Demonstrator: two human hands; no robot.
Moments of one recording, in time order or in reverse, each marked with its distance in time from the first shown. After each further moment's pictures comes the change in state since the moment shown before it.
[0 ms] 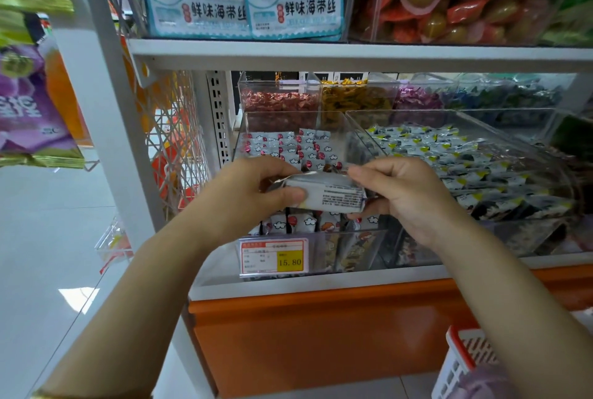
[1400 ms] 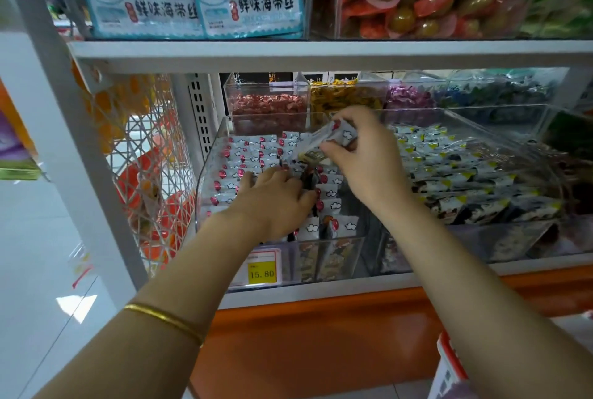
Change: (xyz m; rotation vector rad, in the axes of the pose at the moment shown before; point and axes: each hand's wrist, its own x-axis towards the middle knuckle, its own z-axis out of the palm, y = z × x) left_hand 0.063 -0.011 0.068 0.775 -0.249 -0.119; right_hand 0.045 0.001 -0.002 -0.702 0.321 -0.431
